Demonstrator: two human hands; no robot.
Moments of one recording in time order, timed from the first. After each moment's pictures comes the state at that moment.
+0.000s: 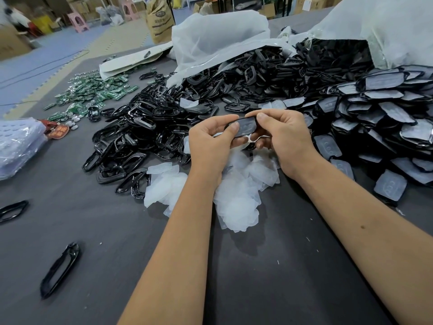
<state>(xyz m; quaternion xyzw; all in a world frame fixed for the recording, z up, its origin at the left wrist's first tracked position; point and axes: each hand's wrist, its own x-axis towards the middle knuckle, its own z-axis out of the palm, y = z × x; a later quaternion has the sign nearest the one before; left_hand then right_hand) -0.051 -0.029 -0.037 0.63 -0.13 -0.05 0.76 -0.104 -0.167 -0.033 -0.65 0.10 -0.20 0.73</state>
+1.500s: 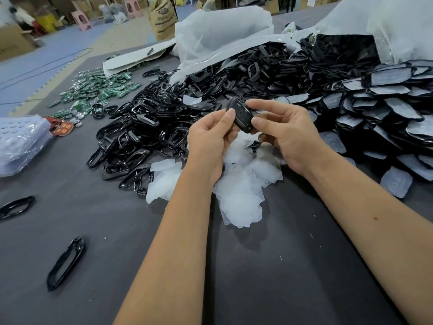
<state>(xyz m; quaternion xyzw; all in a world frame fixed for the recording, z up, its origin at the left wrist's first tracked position) -0.049 -0.022 -0.029 0.57 -0.08 -0.13 0.81 -0.110 -0.176 -0.034 -0.65 0.02 -0.16 0.74</state>
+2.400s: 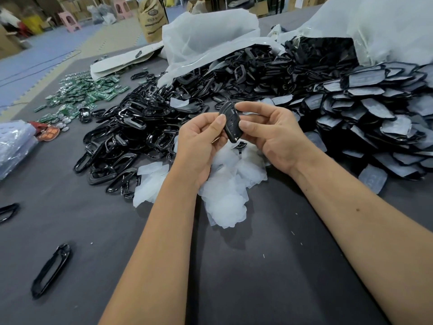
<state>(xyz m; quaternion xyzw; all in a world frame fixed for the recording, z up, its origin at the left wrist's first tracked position) -0.058 -0.021 -0.025 0.59 -0.15 -0.14 0.78 -0.109 -0.183 -0.038 -0.52 -0.02 -0.12 0.84</state>
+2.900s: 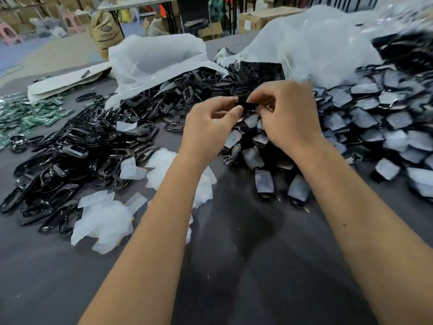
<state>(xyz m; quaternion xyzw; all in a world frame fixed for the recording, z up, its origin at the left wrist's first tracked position) -0.077 -0.128 0.021 0.74 -0.33 -0.04 0.58 -0.165 -0.270 0.034 -0.89 0.13 -0.38 0.23</state>
